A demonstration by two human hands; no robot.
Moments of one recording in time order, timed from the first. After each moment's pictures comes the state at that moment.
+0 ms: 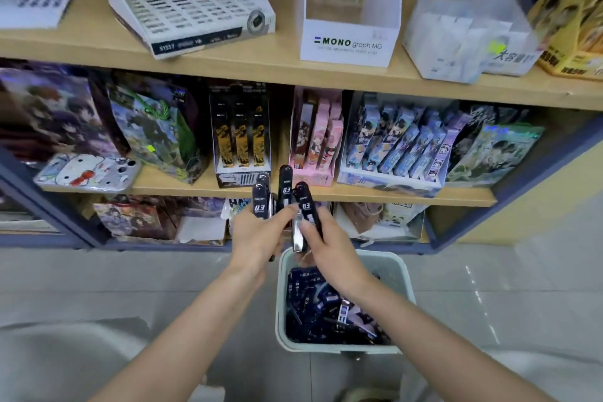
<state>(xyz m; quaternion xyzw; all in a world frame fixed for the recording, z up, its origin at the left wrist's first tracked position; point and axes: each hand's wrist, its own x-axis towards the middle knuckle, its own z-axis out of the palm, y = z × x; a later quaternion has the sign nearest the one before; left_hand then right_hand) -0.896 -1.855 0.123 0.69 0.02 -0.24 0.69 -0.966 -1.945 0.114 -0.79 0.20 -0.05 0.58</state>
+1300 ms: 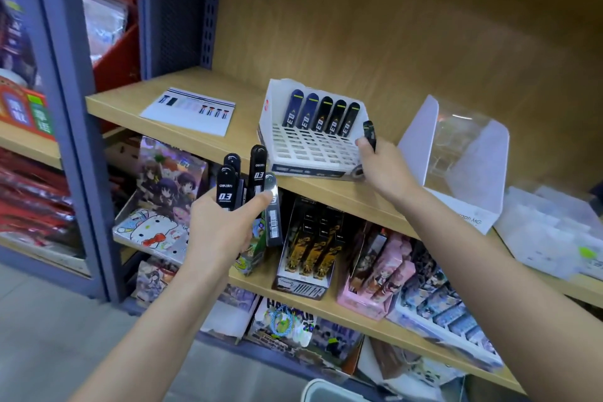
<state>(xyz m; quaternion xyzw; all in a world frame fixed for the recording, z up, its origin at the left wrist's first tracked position) -0.774 -1.745 0.222 0.63 0.01 0.01 0.78 -0.752 -1.944 0.302 -0.93 0.14 -0.16 0.29</state>
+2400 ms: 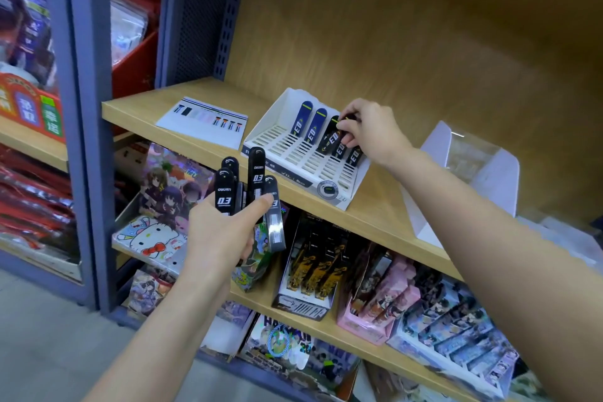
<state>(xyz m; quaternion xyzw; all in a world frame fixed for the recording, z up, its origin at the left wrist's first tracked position) -0.763 -1.733 0.227 0.59 0.03 0.00 0.80 -0.683 -1.931 0.343 -0.96 0.03 -0.17 0.23</state>
